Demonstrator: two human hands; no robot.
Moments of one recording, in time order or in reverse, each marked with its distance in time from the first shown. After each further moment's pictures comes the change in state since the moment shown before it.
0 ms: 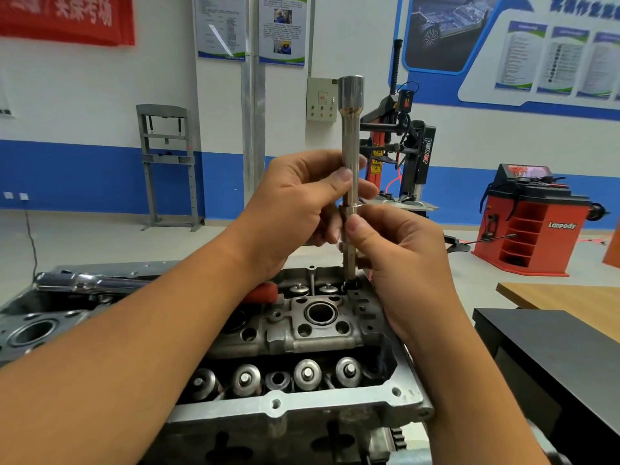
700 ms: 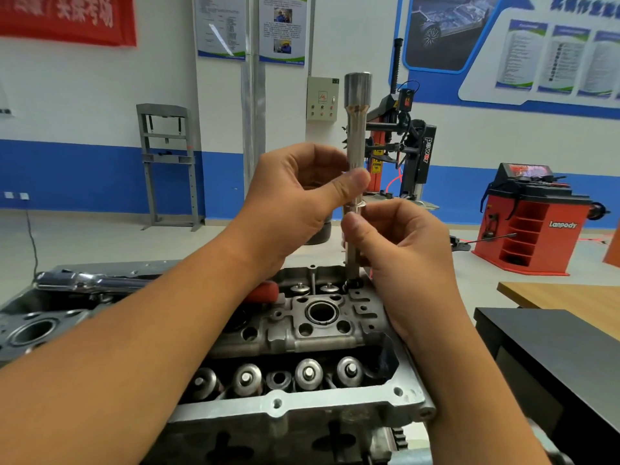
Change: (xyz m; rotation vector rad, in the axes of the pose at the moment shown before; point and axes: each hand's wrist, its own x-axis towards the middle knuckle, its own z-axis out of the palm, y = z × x) left_hand 0.001 -0.003 0.001 0.033 0.094 0.065; right_hand 0.000 0.000 0.001 -0.029 0.098 0.012
